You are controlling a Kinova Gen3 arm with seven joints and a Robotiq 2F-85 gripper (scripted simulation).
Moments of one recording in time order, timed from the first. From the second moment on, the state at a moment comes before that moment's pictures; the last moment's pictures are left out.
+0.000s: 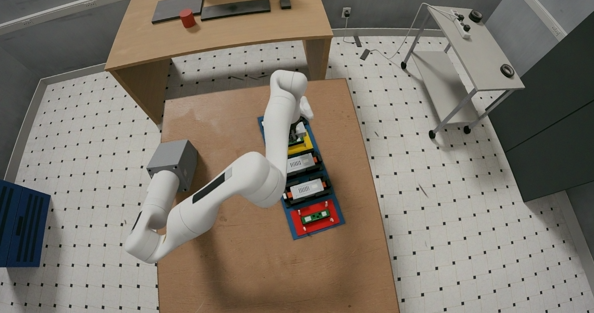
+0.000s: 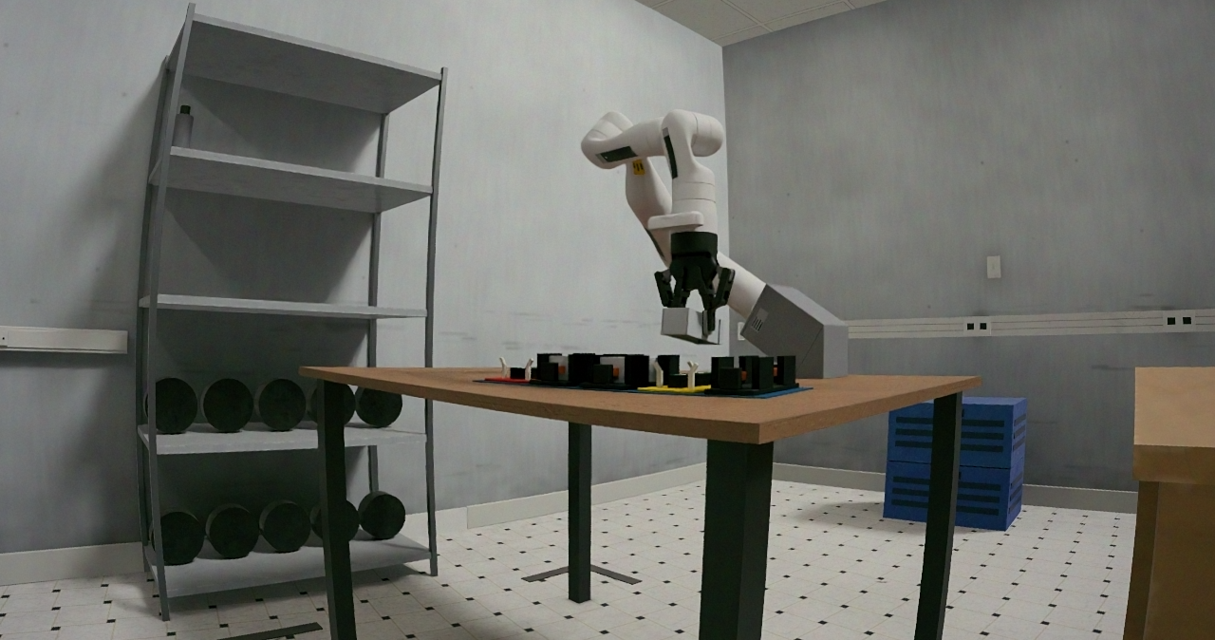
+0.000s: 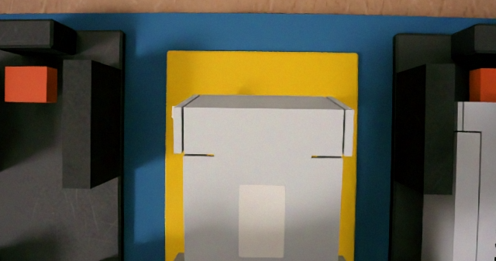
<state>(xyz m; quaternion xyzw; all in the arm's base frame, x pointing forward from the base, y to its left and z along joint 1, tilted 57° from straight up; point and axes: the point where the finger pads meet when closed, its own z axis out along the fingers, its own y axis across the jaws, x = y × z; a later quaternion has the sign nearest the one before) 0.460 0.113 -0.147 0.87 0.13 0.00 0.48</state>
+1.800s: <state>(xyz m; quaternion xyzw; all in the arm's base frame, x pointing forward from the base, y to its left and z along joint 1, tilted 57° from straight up) 0.464 0.085 -0.165 0.87 0.13 0.00 0.48</state>
